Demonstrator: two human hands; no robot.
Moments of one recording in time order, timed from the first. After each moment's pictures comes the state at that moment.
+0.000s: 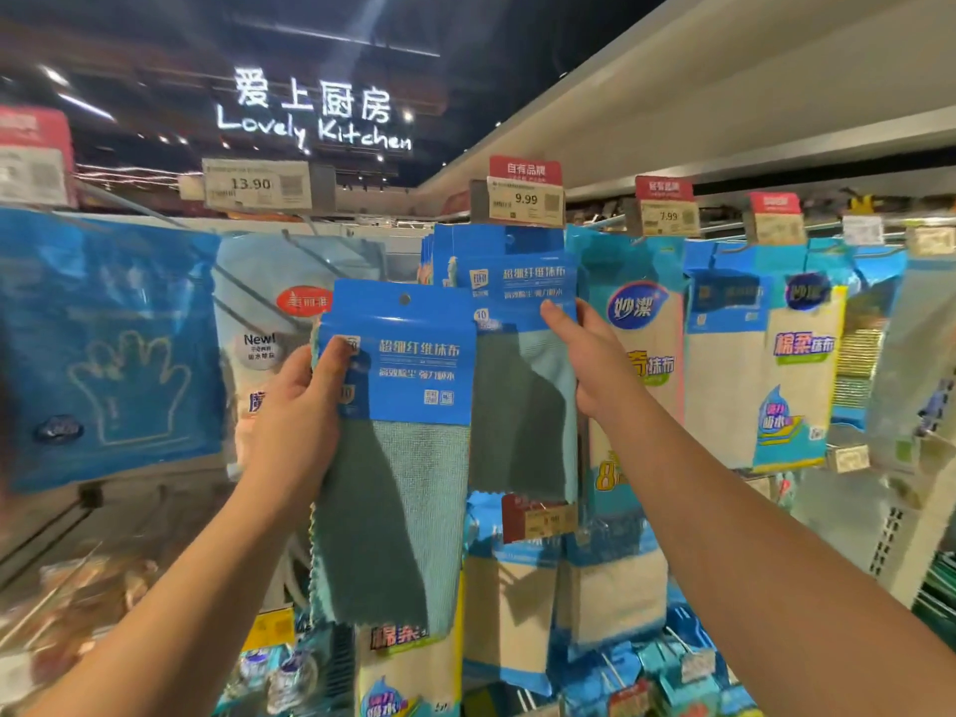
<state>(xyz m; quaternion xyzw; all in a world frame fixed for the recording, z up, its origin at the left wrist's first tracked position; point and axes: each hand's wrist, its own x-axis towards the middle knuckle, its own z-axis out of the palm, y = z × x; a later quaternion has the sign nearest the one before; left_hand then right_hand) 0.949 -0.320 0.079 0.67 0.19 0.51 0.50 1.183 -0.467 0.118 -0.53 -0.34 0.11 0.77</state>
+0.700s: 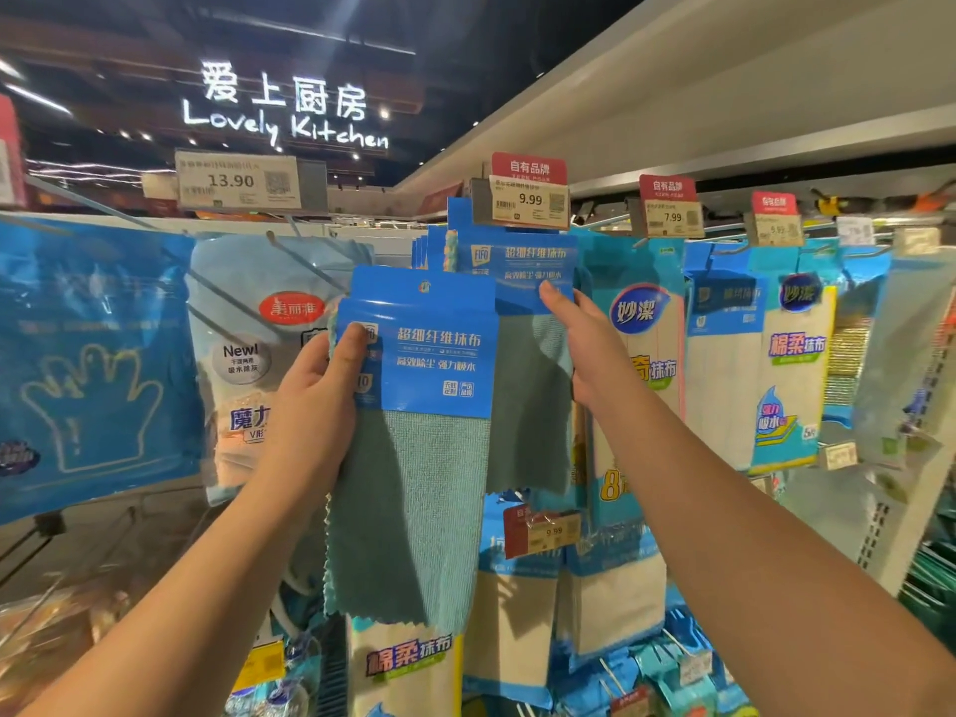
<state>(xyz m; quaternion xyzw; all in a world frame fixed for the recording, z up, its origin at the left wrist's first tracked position) 0.976 -0.307 0.094 0.66 0.10 0.48 0.56 1.181 -0.452 0.138 -0.51 -0.32 0.13 0.79</state>
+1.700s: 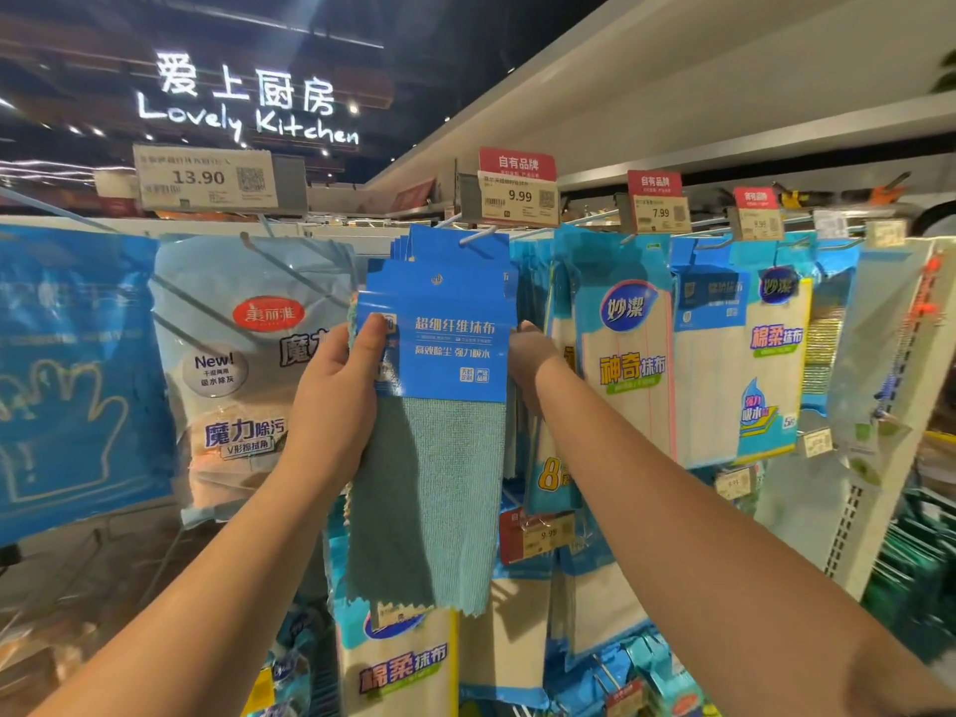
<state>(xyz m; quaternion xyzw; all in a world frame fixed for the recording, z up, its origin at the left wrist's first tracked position) 1.005 -0.301 0.103 0.66 0.07 0.45 0.59 1.168 -0.415 0.129 -0.72 -0.25 0.06 0.65</state>
